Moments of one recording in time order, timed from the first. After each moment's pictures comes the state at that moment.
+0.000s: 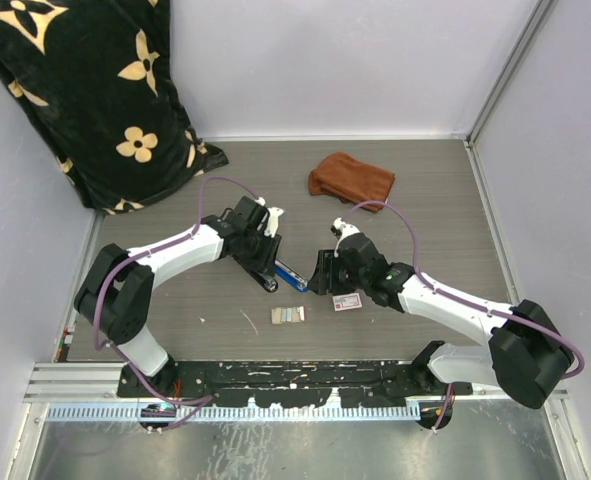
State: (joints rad) left arm -0.62 1.65 1.07 -0.48 0.21 -0.21; right arm 0.73 1.21 0.63 -0.15 -0.10 0.63
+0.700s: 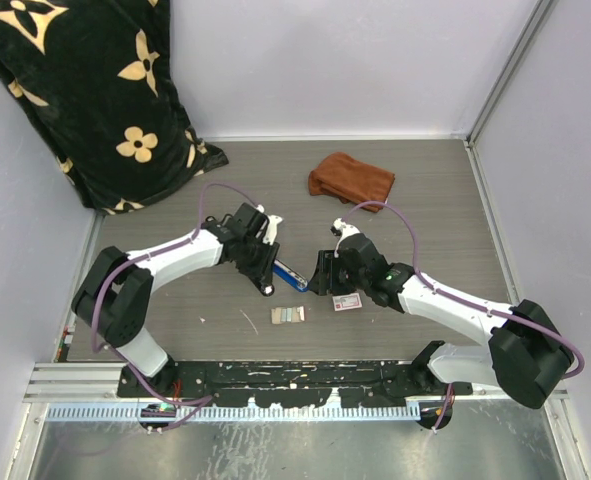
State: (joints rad) left arm -0.64 1.64 1.03 -0.49 0.21 -0.22; right arm 0.73 1.21 0.62 -0.15 -0.10 0.63
